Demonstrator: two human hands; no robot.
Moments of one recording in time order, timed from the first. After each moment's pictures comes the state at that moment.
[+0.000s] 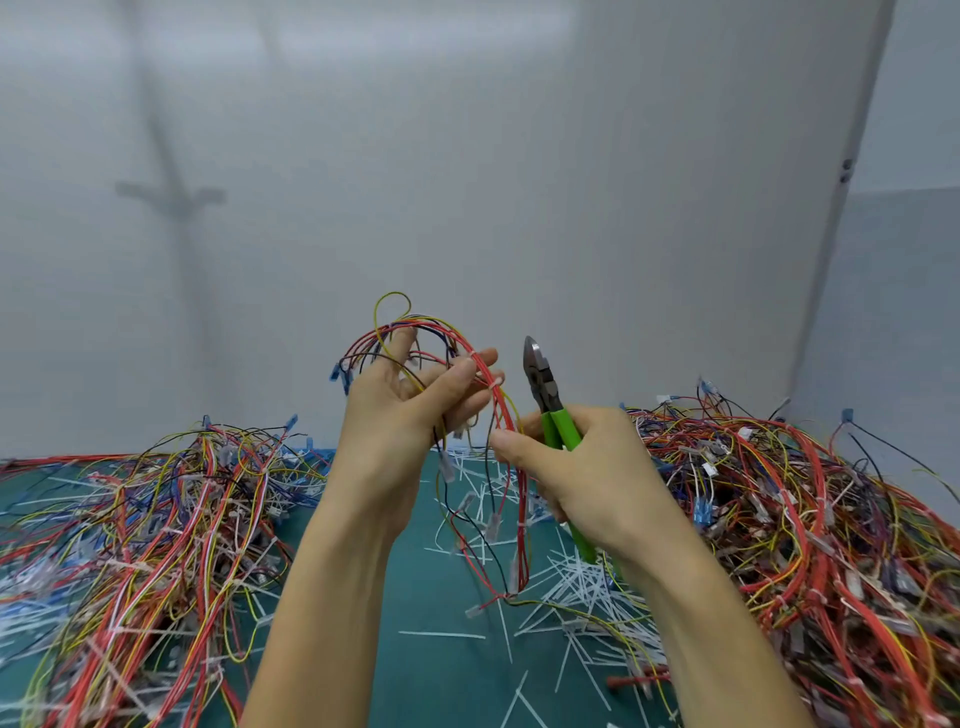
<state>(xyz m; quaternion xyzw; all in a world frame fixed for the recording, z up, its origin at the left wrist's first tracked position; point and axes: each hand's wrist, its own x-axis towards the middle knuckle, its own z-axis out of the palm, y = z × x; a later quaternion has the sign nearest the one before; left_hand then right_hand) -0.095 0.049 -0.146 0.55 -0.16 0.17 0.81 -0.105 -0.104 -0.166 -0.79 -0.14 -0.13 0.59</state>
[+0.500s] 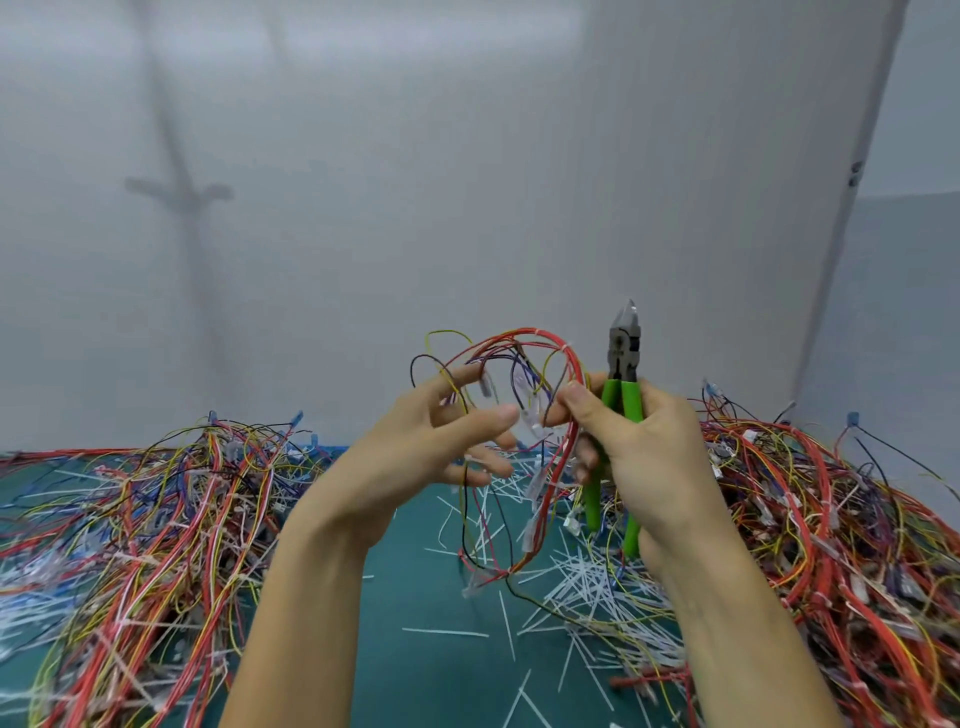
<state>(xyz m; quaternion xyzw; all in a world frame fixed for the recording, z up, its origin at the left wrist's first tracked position) -0.102 0.063 -0.151 0.75 -0.16 0.02 0.64 -0.102 -0.115 -0.161 -0.65 -0.14 -0.18 0.72</state>
